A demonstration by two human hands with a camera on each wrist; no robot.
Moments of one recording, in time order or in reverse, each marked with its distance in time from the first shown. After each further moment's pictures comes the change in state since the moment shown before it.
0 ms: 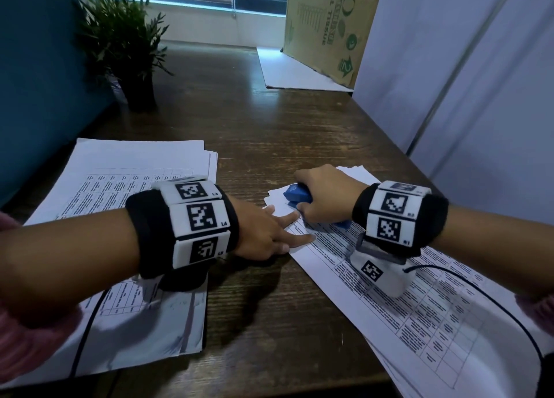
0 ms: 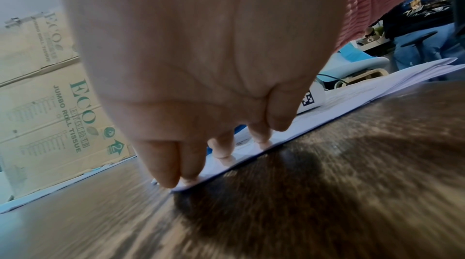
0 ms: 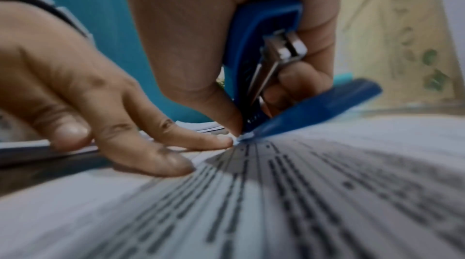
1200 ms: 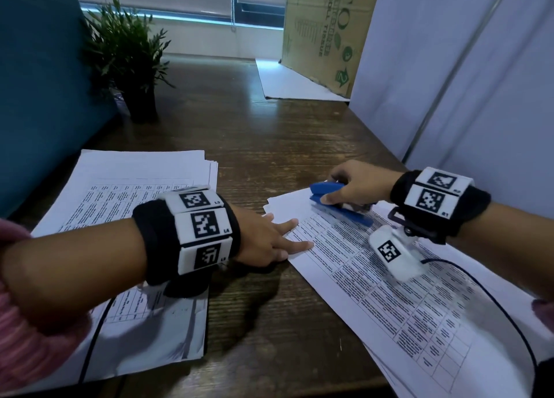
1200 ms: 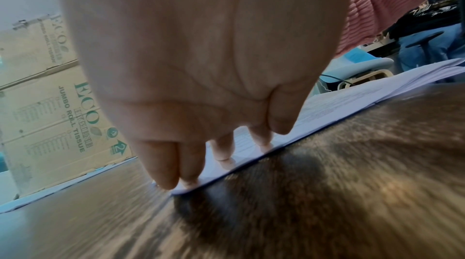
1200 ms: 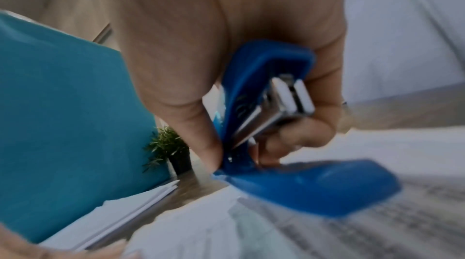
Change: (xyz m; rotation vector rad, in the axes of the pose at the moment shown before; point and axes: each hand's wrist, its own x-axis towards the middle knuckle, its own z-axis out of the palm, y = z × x) left_hand 0.000 0.000 -0.002 0.050 -0.003 0.000; right_hand -0.002 0.048 -0.029 0.320 -0.138 0.205
